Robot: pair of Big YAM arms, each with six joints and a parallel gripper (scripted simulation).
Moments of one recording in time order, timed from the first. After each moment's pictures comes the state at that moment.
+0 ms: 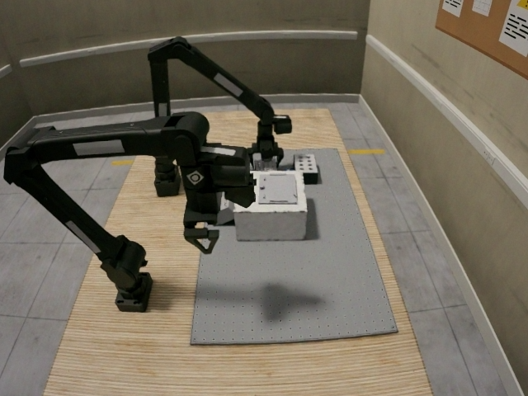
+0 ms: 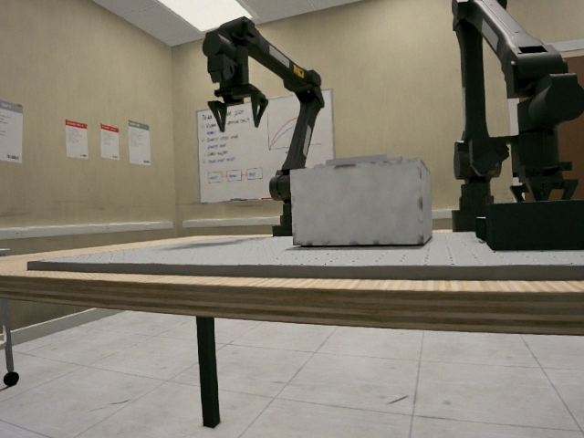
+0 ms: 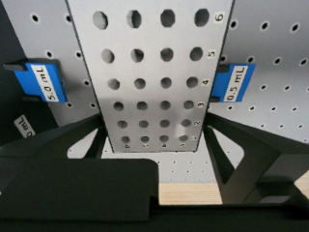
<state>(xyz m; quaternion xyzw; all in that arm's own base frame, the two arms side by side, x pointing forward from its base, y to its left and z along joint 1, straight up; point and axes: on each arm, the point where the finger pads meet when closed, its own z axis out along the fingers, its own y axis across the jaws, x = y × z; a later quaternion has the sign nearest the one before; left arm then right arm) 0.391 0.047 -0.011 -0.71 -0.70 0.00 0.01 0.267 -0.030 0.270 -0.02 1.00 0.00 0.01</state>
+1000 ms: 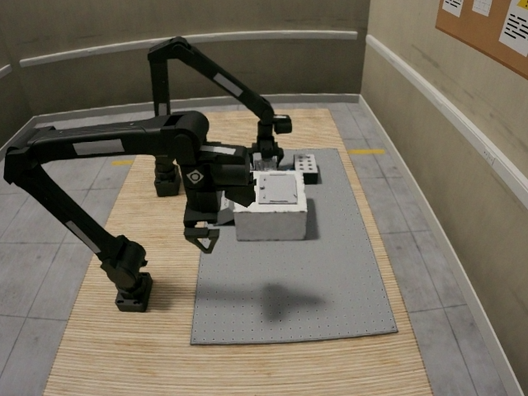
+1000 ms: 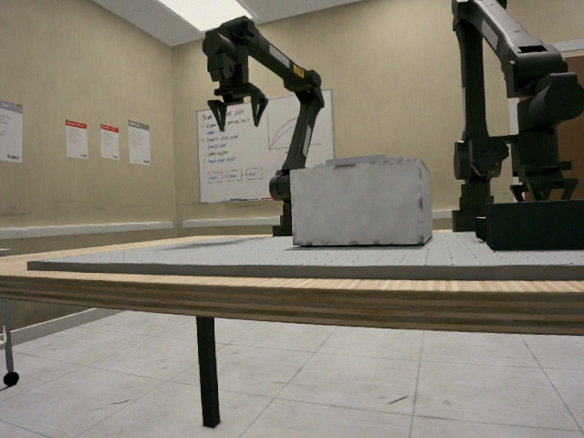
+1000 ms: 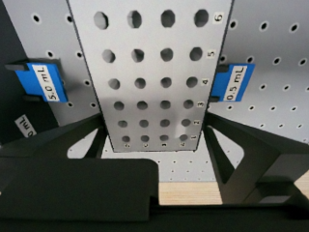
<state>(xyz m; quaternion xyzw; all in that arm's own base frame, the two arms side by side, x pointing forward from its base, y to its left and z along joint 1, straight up) 0.391 0.047 -0.010 -0.71 -0.70 0.00 0.01 0.268 -0.031 0.272 -0.02 1.00 0.00 0.01</state>
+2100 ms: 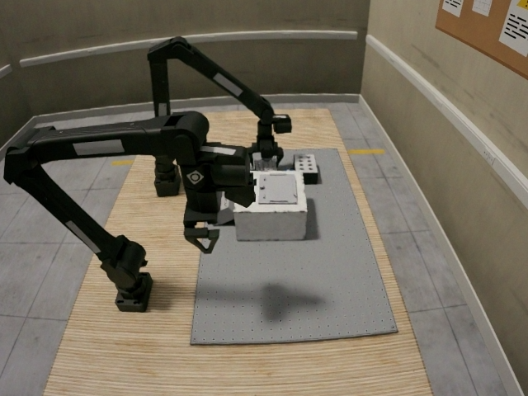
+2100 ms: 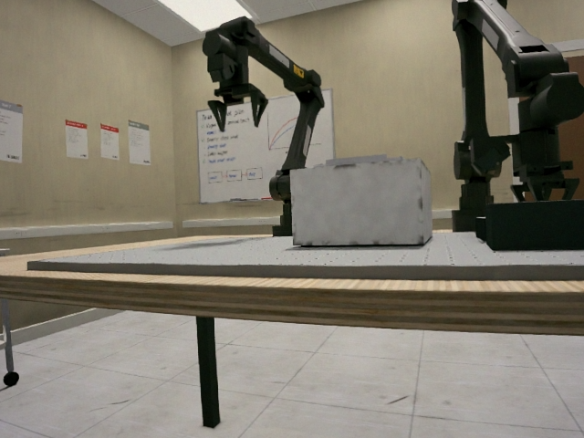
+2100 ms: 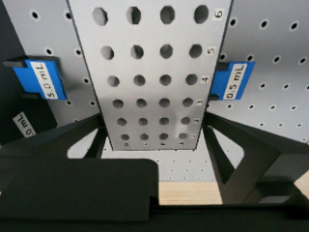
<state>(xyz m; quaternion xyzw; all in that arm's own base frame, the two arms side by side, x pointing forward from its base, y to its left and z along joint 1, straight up) 0.390 0.048 -0.010 -0.71 -0.70 0.00 0.01 0.268 -0.031 0.271 -0.02 1.00 0.00 0.01</state>
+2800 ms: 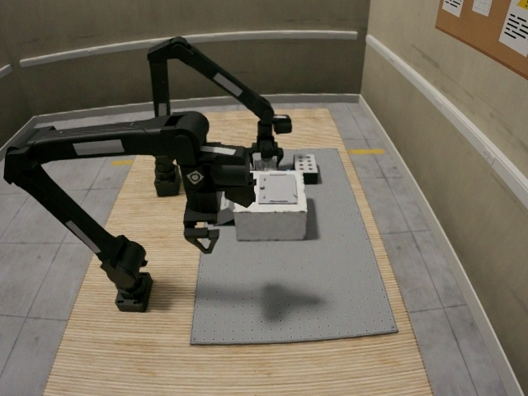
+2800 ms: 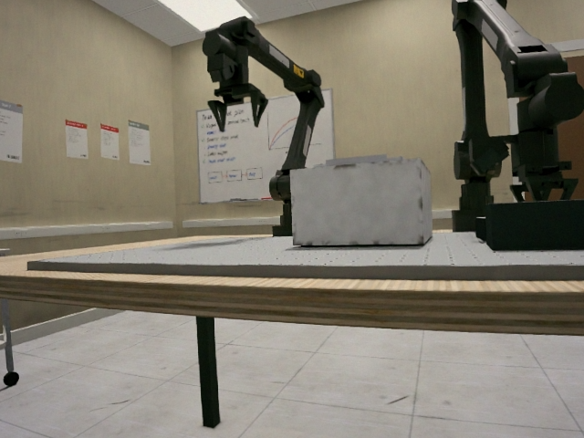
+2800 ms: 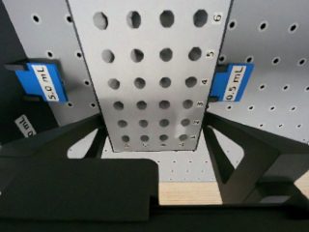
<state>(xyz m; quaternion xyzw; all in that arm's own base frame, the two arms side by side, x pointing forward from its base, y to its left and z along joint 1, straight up) 0.391 0.047 -0.010 -0.71 -0.70 0.00 0.01 0.268 -0.031 0.271 -0.02 1.00 0.00 0.01</state>
